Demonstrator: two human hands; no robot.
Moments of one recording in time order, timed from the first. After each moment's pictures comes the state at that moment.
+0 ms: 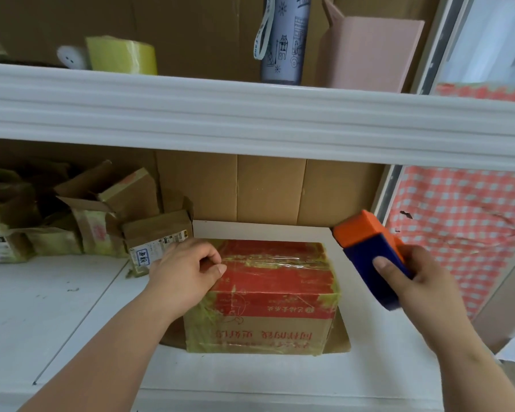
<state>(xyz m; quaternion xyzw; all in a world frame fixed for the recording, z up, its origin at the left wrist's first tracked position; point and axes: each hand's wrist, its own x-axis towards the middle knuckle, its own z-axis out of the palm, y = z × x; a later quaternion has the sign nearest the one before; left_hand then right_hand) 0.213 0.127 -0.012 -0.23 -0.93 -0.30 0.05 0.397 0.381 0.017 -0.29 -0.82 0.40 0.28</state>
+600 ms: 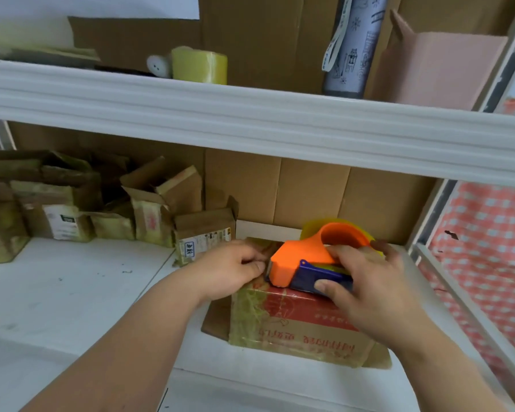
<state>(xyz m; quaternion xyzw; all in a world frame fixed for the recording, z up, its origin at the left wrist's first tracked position) 0.211 0.096 0.010 -0.30 -0.88 -0.35 -0.09 0.335 0.308 0.018 -0.04 -0.98 0.07 0.20</state>
